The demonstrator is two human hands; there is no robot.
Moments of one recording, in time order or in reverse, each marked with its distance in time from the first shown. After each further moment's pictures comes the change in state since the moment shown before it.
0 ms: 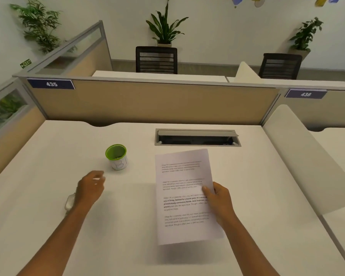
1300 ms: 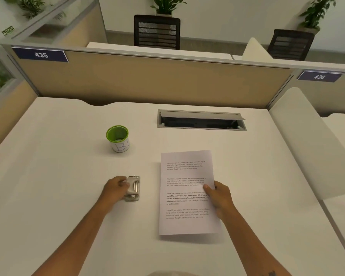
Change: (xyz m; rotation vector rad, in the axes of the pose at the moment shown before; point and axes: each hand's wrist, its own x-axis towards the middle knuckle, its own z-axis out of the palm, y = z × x) left_hand -0.030 -0.042 0.062 -0.079 -0.365 -0.304; right_hand 0.012 0.057 0.021 -0.009 0.031 0.252
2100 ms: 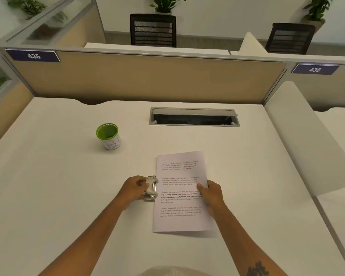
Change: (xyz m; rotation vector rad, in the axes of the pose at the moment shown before) left_hand -0.042 0.034 0.091 -0.048 -0.180 0.030; right_hand 0.019 0.022 -0.020 0.016 -0.015 0.015
